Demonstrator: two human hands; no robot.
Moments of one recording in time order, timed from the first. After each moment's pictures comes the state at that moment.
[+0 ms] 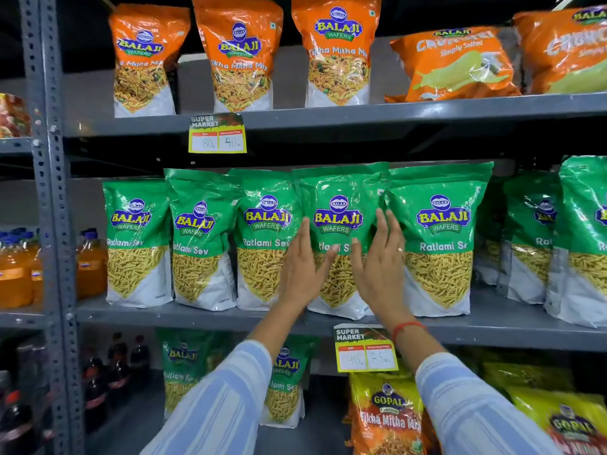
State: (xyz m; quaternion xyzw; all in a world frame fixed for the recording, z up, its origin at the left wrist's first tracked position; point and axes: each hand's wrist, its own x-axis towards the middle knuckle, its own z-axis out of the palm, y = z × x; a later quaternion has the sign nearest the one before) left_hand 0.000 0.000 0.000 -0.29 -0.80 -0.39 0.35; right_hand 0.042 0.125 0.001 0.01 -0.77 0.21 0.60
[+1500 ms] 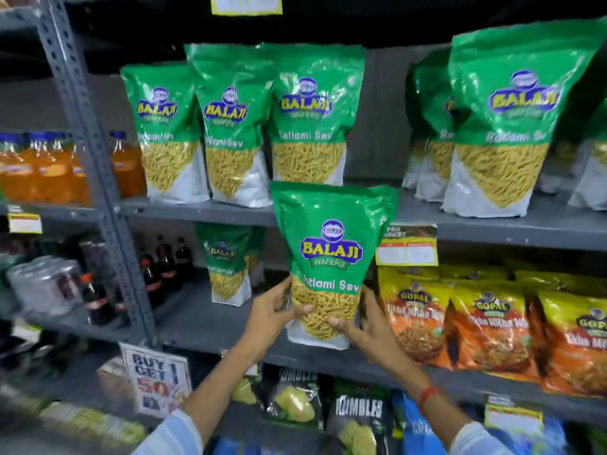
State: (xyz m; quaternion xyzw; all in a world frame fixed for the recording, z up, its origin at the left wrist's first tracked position) left_hand 0.047 -0.132 -0.218 -0.19 -0.69 -0.69 0.01; right_hand 0.088 0.070 -0.238 0.12 -0.78 0.60 0.15
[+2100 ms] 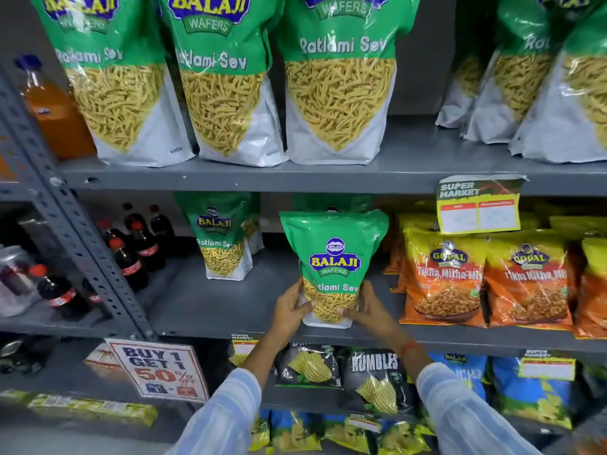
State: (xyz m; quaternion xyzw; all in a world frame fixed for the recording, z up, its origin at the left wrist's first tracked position) left_hand -0.079 -0.152 -0.350 -0.18 -0.72 -0.67 -0.10; right_hand -0.022 0.046 -0.355 -0.03 -0.78 0.62 0.05
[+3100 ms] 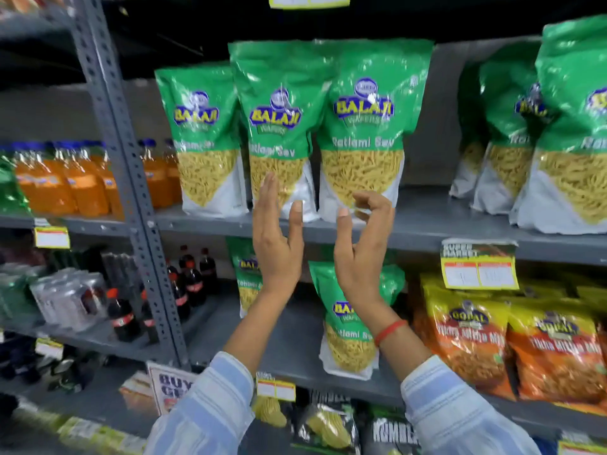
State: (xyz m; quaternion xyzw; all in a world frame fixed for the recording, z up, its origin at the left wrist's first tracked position) left_hand -0.013 -0.173 -0.095 -0.22 -0.65 -0.51 0.52; right_hand 0.027 -0.078 -0.093 0.13 -0.64 0.48 0.58
